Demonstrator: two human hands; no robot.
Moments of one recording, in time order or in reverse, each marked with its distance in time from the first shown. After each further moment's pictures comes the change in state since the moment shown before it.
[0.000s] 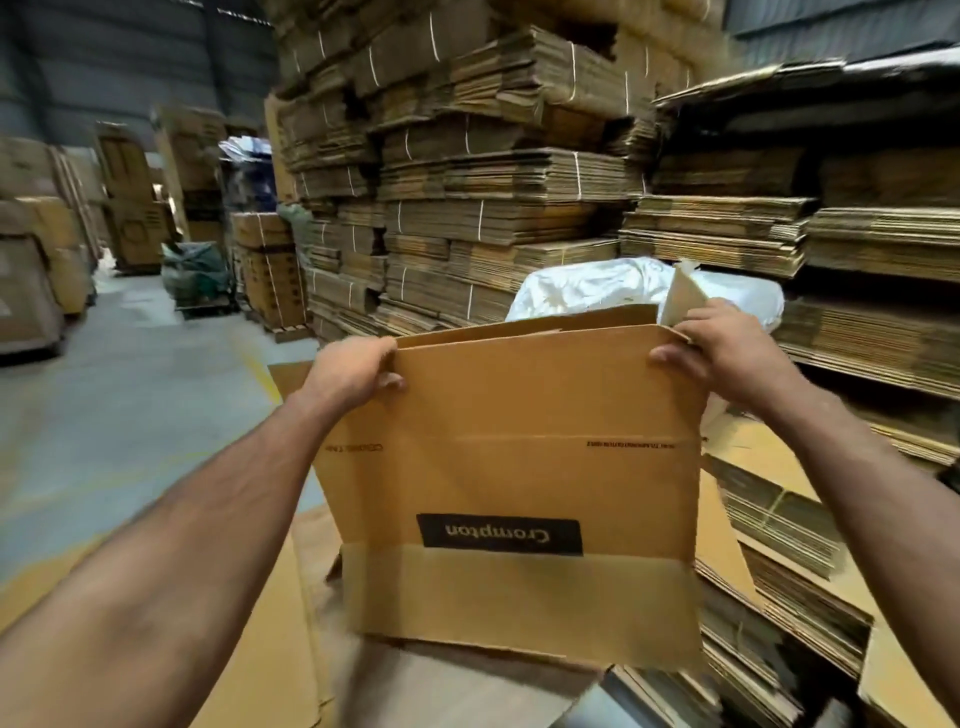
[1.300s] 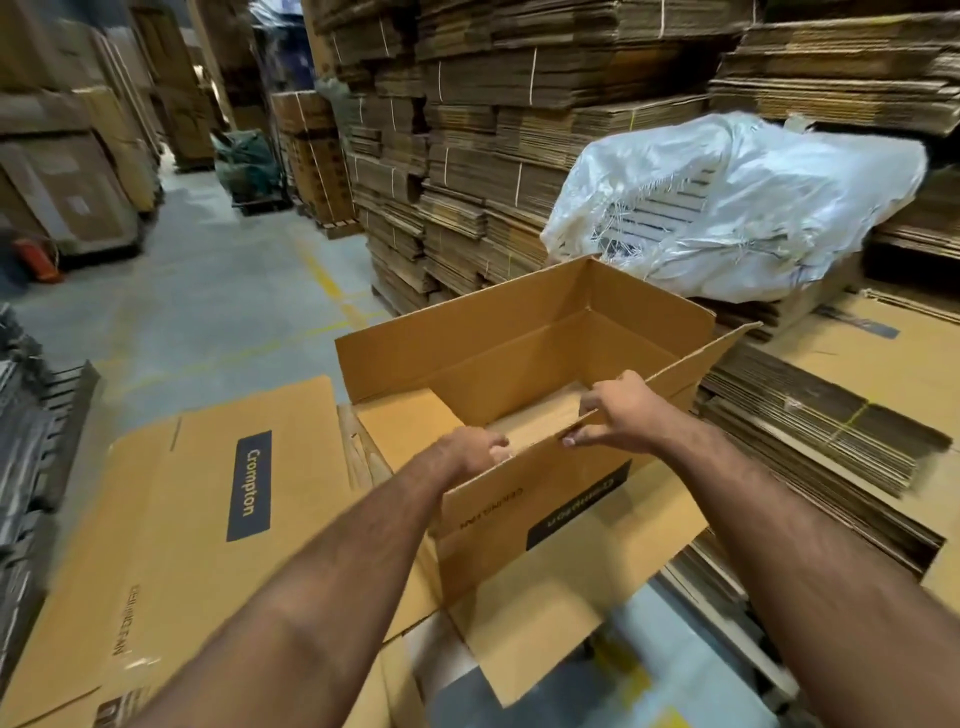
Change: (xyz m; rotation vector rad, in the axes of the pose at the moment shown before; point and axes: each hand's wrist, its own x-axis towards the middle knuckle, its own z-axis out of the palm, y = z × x) left_hand -0.098 0.118 0.171 -0.280 -0.795 -0.042; right_hand -0.054 -0.091 0.163 0.191 -0.825 0.145
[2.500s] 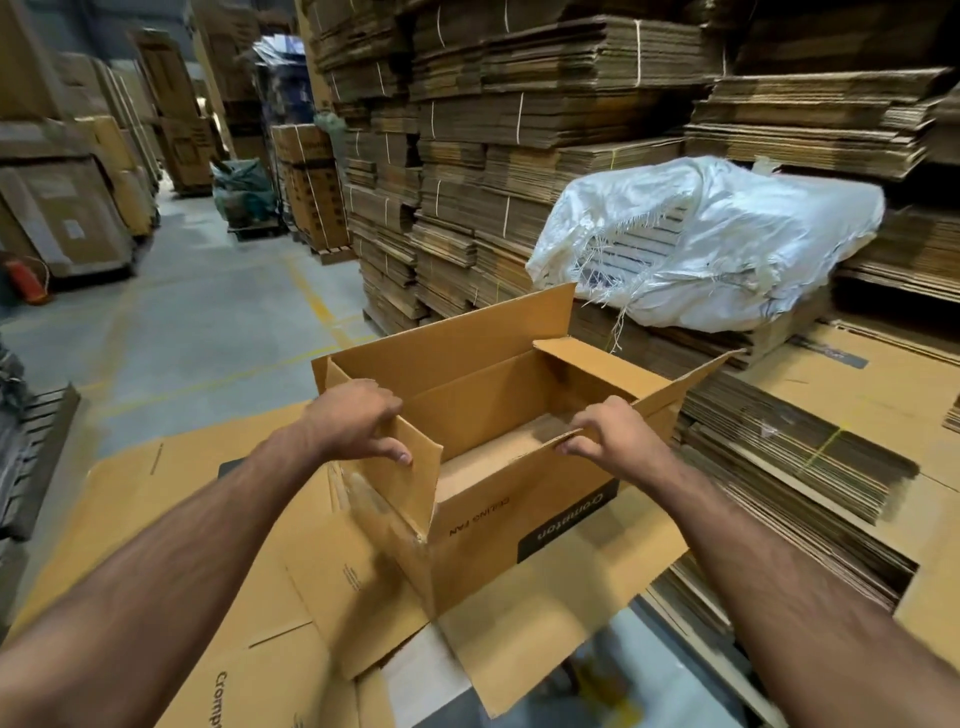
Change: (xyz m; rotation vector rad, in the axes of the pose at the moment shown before) left_hand -0.075 -0.073 -0.088 0.658 0.364 0.134; right_hand -0.008 0.021 0.014 0.196 0.270 -0.091
